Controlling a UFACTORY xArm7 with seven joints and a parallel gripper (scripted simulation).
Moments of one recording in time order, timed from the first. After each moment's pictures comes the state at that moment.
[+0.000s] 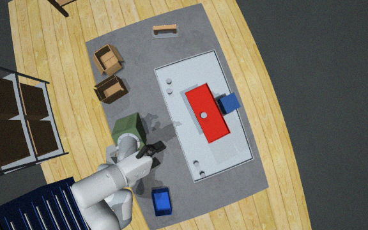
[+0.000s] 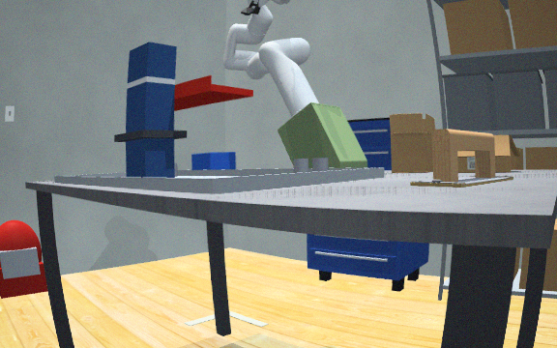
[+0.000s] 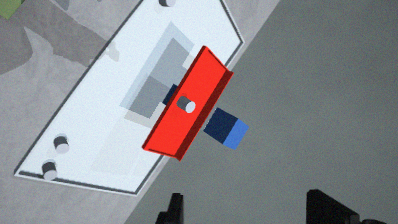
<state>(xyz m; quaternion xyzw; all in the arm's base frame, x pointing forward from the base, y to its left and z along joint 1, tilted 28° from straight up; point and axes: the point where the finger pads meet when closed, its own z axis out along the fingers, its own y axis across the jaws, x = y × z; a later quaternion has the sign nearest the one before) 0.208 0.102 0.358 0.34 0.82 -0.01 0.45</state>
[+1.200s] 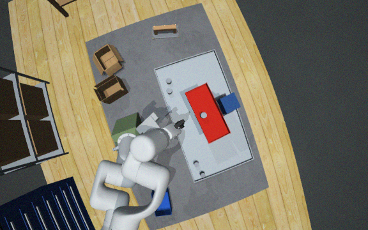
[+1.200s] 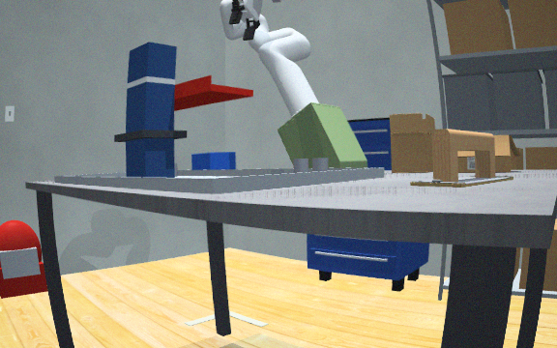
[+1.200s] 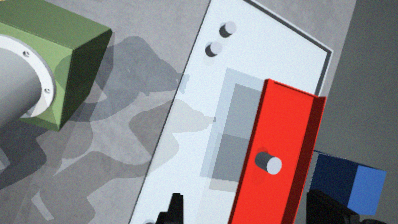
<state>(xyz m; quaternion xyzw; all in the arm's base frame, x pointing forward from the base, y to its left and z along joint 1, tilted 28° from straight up) 0.273 0.078 0.221 0.56 0.78 -0.12 0.25</state>
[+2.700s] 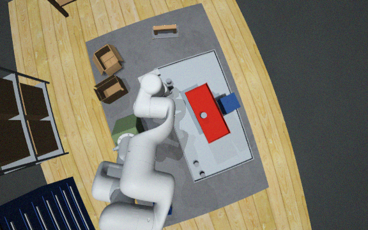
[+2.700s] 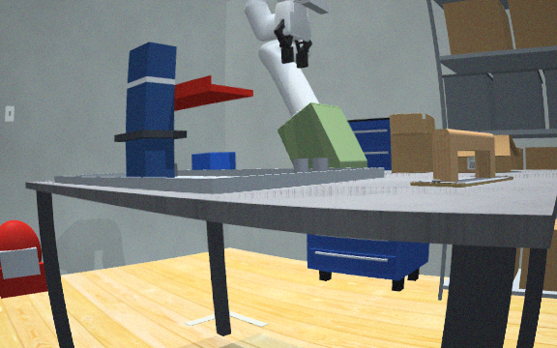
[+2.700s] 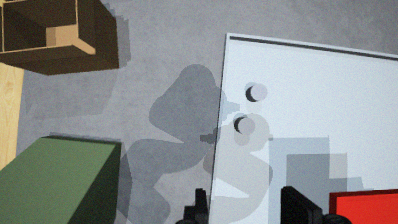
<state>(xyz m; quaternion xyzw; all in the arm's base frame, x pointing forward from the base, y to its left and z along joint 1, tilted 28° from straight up) 0.275 0.176 0.025 0.68 0.69 -0.19 0.16</state>
